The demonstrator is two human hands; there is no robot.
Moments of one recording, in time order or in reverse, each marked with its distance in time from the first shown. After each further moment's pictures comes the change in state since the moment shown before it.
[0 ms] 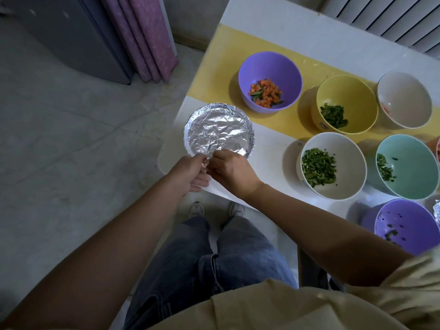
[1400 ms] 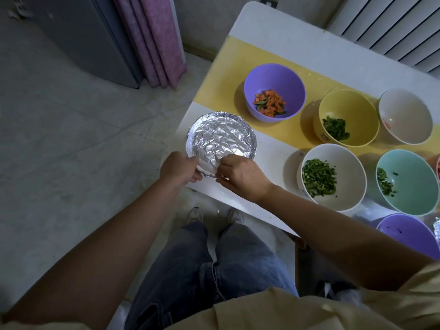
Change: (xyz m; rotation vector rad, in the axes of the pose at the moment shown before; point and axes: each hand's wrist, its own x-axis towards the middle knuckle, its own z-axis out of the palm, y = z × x) left_hand 0.002 -0.001 -0.020 0.146 0.176 0.159; right_hand -0.006 0.017 -0.022 -0.036 -0.154 -0.181
